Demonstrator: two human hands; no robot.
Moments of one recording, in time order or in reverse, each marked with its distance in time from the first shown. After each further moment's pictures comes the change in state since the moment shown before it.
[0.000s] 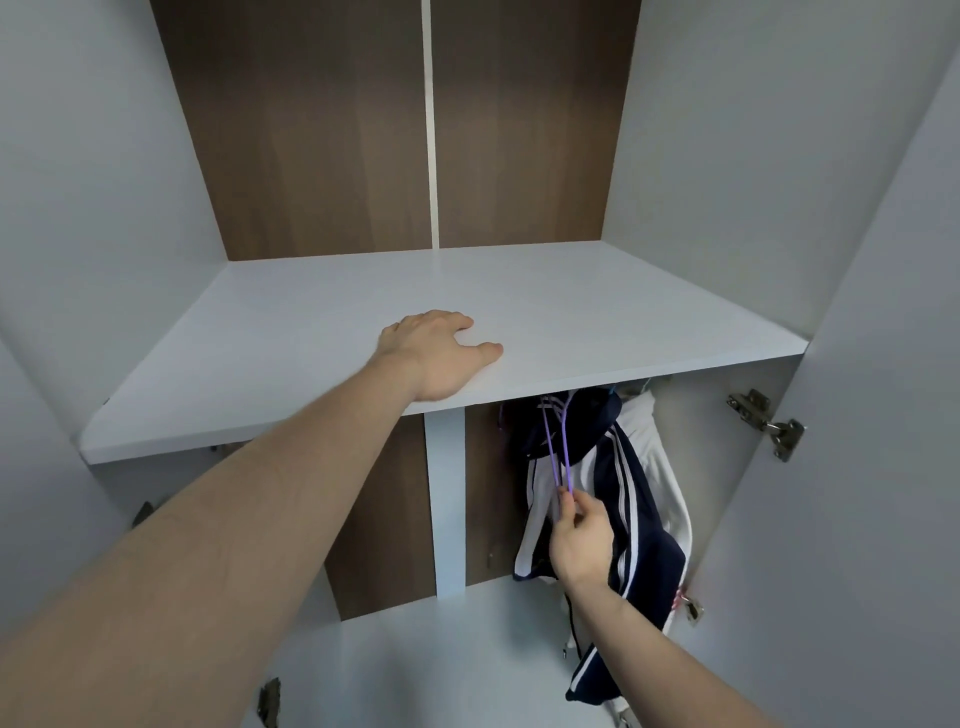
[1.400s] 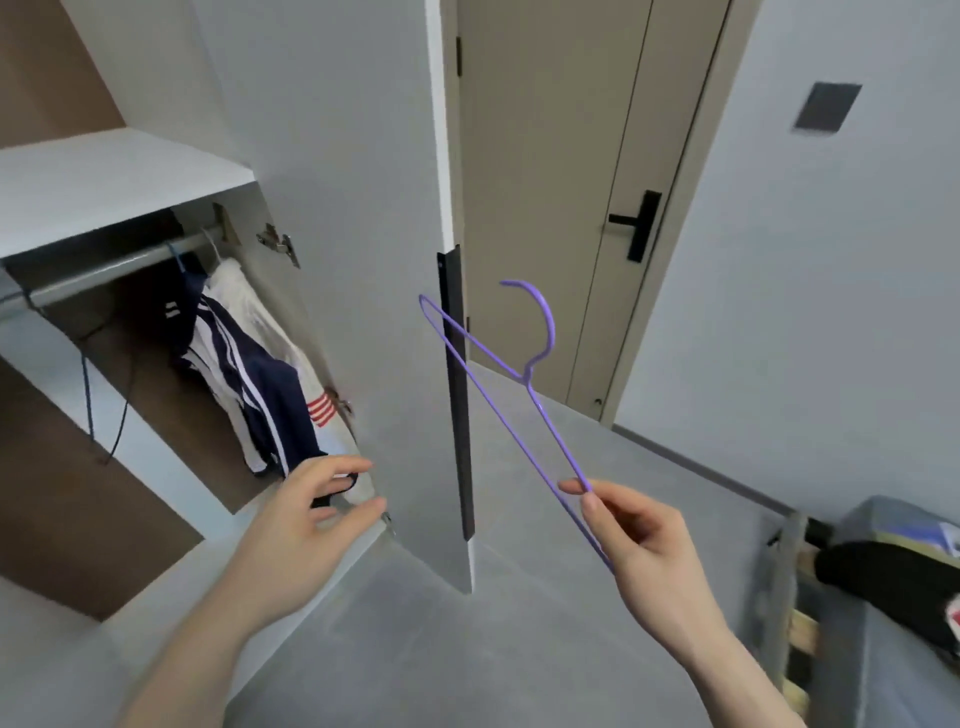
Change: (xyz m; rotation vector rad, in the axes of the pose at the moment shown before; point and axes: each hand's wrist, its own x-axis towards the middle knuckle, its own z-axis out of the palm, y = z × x) left_hand -0.439 0.246 0.183 -0.697 -0.454 0.351; right_hand -0.376 0.056 -0.560 0.082 0.232 0.086
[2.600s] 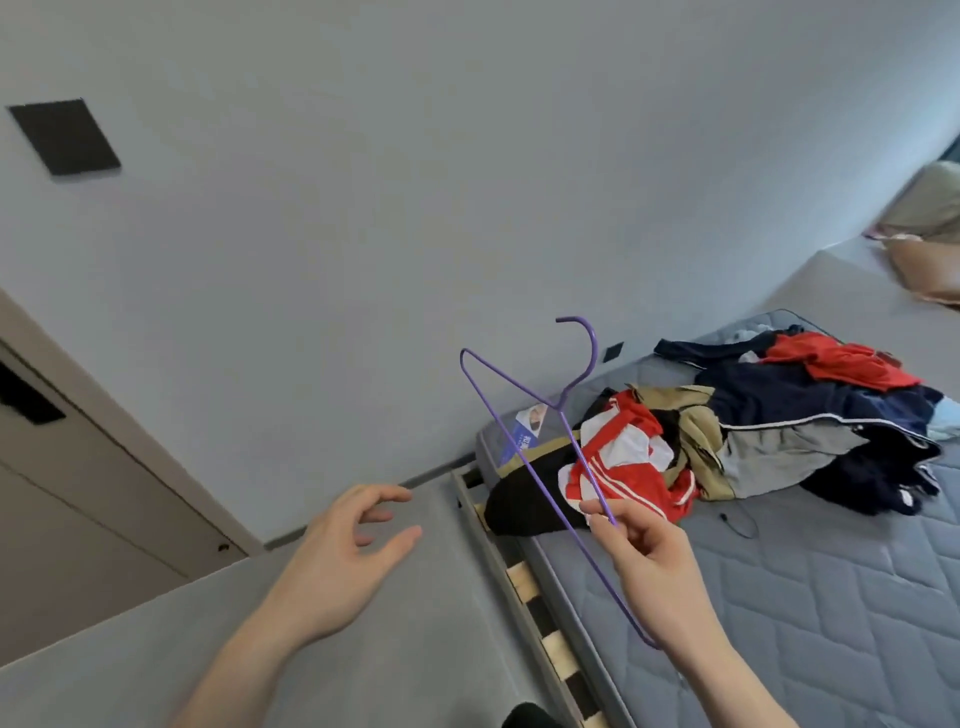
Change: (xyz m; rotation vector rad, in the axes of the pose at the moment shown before) left_hand 0.277 0.308 0.598 0.150 -1.034 0.551; right_hand 0.077 0.158 -0.457 -0.097 1.111 0.329
